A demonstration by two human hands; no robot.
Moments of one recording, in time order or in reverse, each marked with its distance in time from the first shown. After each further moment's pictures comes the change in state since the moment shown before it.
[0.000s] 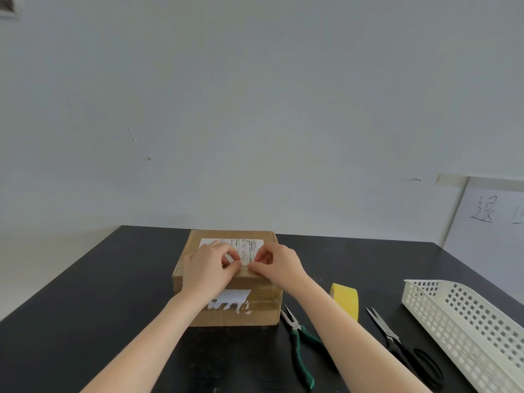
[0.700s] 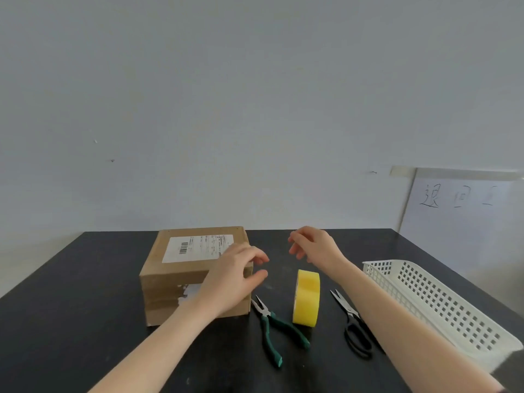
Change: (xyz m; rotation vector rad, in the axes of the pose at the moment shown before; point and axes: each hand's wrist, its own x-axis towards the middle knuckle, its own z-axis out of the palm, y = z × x) left_hand -0.028 0.077 0.021 -0.260 -0.192 0.378; right_hand -0.044 0.059 -0.104 0.189 0.174 0.167
